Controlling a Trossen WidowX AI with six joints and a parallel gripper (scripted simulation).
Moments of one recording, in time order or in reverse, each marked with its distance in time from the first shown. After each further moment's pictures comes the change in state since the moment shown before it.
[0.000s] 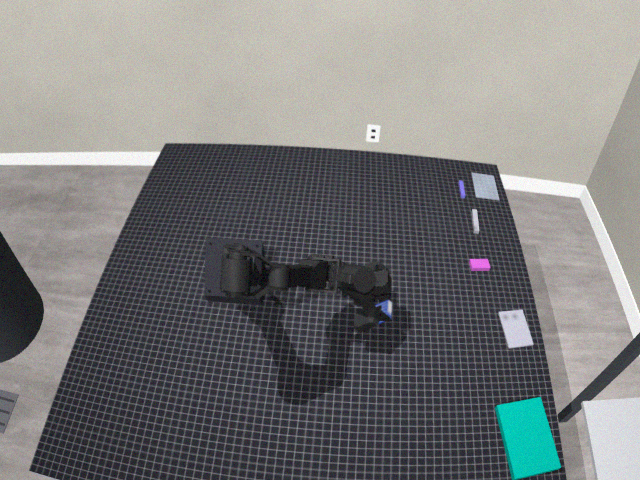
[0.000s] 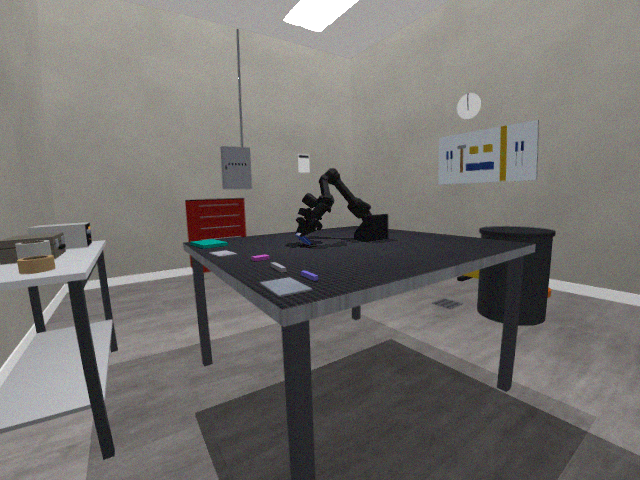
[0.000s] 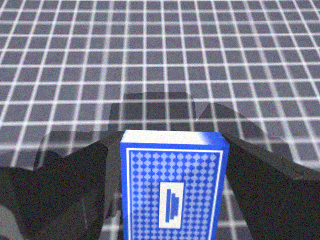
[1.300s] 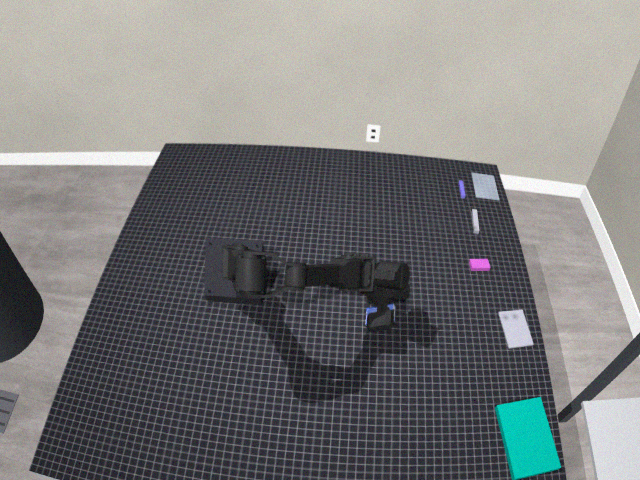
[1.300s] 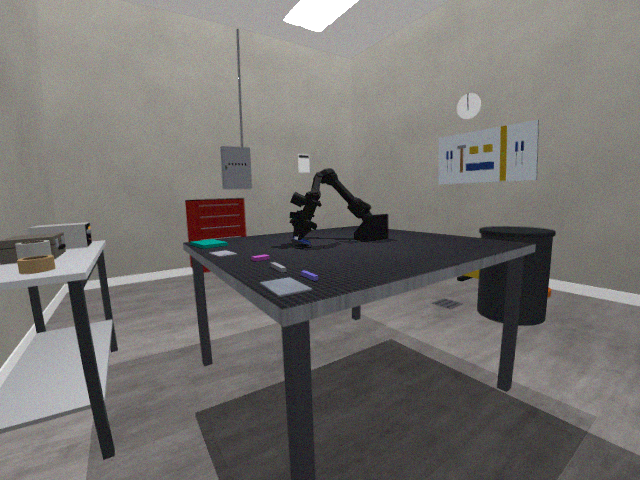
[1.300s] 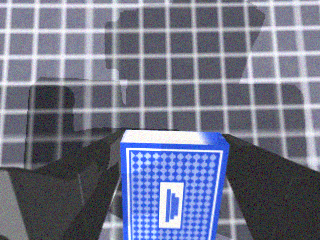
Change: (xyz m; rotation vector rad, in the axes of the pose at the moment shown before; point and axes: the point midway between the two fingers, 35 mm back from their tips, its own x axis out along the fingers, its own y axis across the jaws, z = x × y) arm 0.022 0.000 0.005 -0.003 0.323 -0.002
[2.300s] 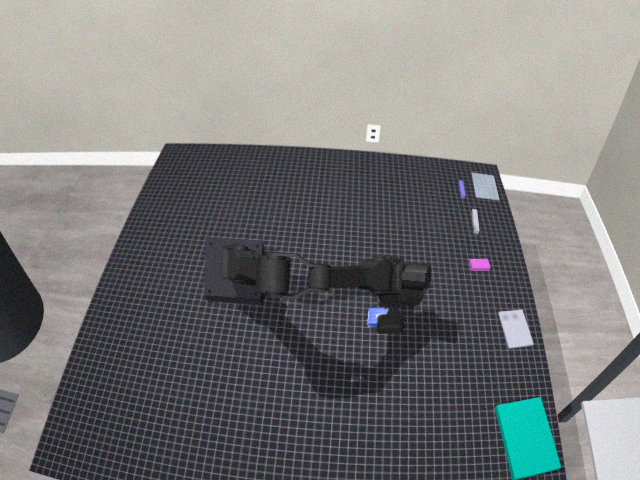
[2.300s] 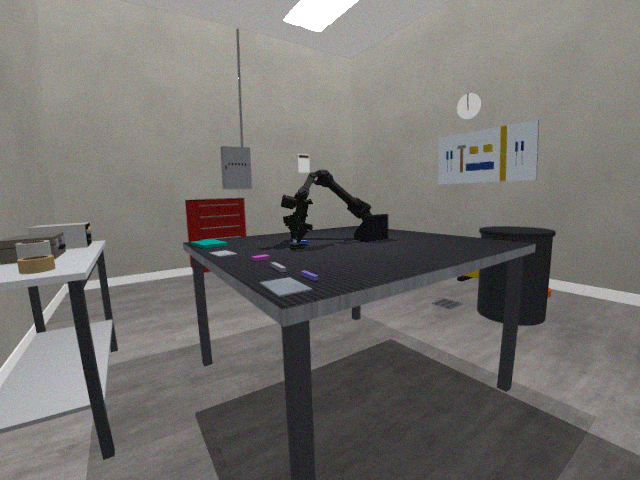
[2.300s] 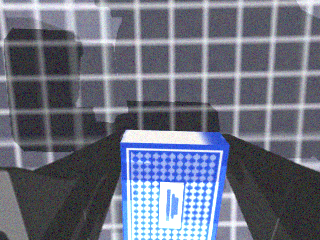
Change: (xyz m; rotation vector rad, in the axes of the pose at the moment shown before) arm 0.017 0.000 0.007 0.000 0.241 0.000
